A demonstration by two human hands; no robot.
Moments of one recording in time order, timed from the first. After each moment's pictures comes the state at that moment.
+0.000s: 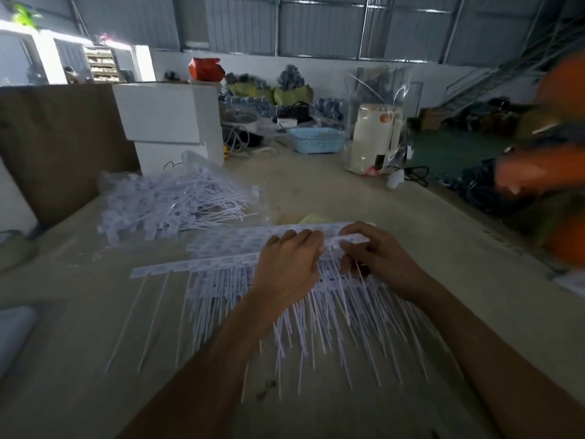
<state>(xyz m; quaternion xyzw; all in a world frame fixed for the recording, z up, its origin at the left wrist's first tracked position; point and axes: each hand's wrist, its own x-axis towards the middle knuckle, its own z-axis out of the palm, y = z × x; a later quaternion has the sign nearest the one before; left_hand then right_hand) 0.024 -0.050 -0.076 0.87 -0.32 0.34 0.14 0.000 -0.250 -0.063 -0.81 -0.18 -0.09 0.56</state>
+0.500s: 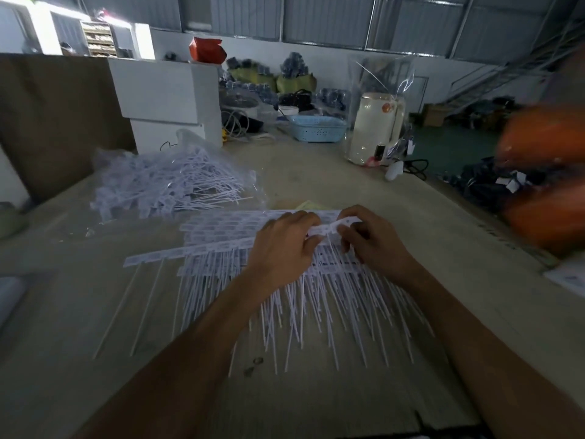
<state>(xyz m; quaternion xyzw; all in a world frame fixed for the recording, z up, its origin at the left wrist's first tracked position) 0.027 -0.052 -0.078 0.87 -0.32 0.30 0.24 0.006 -0.252 -0.069 -0.87 -0.18 -0.20 0.41</state>
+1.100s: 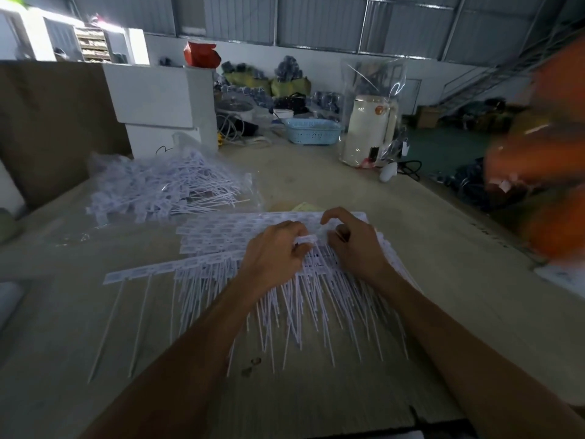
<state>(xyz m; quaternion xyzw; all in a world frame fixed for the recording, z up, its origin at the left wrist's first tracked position) 0.031 -0.040 -0.085 0.90 -0.27 0.19 0.29 0.016 -0.225 -0.085 -0.88 -0.13 -0.30 0.36</state>
